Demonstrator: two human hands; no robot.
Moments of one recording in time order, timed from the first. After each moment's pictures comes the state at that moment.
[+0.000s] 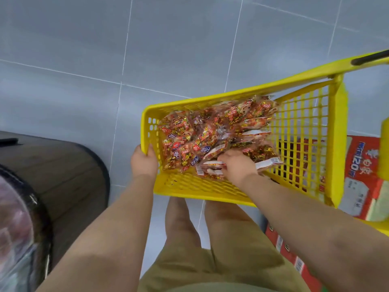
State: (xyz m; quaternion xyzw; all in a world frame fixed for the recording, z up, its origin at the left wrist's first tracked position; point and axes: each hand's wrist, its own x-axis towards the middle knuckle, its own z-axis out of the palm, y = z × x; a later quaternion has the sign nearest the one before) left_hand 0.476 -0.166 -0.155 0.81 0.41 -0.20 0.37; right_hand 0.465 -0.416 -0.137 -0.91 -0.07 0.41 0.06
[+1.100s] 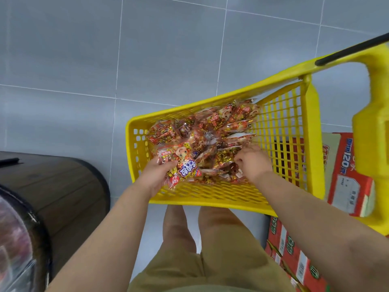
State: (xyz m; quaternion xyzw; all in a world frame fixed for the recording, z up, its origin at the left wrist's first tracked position) left_hand 0.490 -0.218 -0.108 0.53 0.40 -0.41 0.62; right_hand 0.476 -0.494 -0.129 -0.93 -0.01 0.36 0.02
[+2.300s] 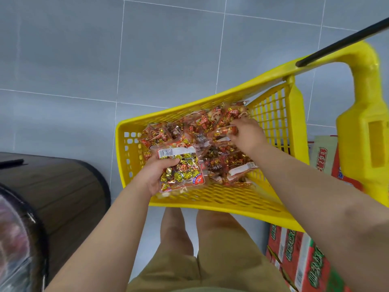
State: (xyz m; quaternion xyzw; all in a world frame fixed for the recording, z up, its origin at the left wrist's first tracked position) left_hand 0.501 -0.255 -0.088 0.51 0.42 -0.40 0.63; right_hand 0.550 -0.519 -0.130 -0.94 0.06 0.29 0.14
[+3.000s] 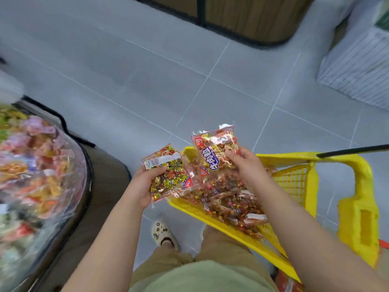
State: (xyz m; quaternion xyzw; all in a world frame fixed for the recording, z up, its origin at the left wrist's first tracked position) left_hand 0.453 -0.150 0.073 0.46 0.46 -0.12 0.75; right_hand 0.557 -0.389 0.064 -0.64 0.13 0.34 0.68
